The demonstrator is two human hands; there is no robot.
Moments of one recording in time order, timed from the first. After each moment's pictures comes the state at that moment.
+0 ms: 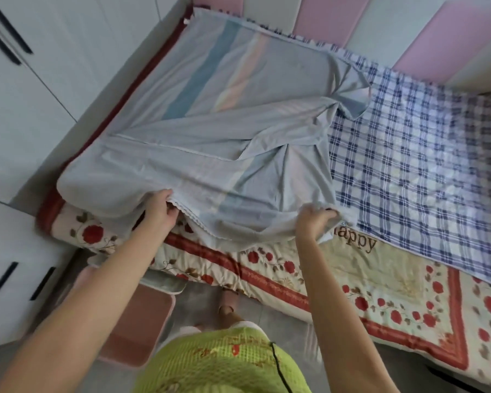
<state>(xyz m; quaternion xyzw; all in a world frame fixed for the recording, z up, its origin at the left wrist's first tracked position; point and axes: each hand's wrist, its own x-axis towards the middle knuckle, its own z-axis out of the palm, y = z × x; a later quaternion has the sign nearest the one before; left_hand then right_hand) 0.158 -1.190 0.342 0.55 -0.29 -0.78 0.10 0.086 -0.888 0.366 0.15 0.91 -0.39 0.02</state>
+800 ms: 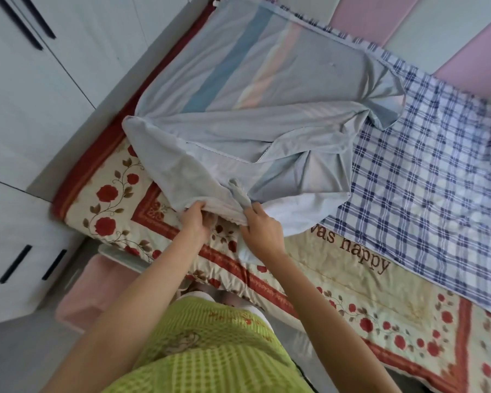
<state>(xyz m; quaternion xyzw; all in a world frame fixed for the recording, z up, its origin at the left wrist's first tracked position) 0.124 -1.183 0.326 0.56 -0.22 -0.80 0.08 0.093 -1.032 0.369 -0.28 0.93 -0.15 0.18</state>
